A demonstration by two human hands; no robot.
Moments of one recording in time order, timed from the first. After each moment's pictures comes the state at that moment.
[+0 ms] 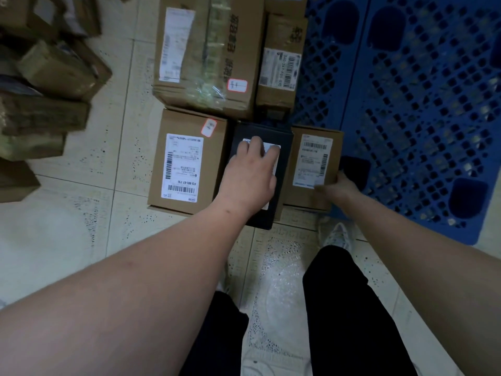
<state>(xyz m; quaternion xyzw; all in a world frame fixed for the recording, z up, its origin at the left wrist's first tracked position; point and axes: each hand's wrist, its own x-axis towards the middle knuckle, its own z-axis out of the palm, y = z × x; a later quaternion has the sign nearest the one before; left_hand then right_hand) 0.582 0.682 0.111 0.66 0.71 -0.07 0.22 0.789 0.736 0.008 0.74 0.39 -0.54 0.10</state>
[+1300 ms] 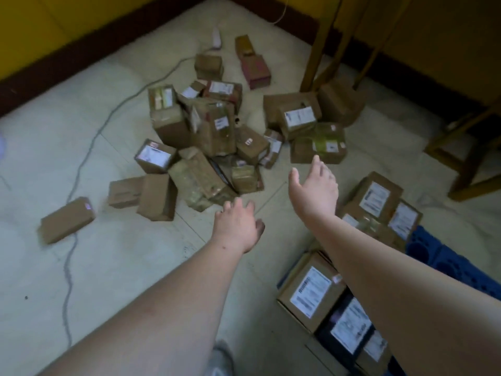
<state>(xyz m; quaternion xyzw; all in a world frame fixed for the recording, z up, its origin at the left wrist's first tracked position) 0.234 0.584 0.376 0.37 0.90 -0.01 0.24 0.299 0.735 0.388 0.49 0.84 -0.24 -0.02</state>
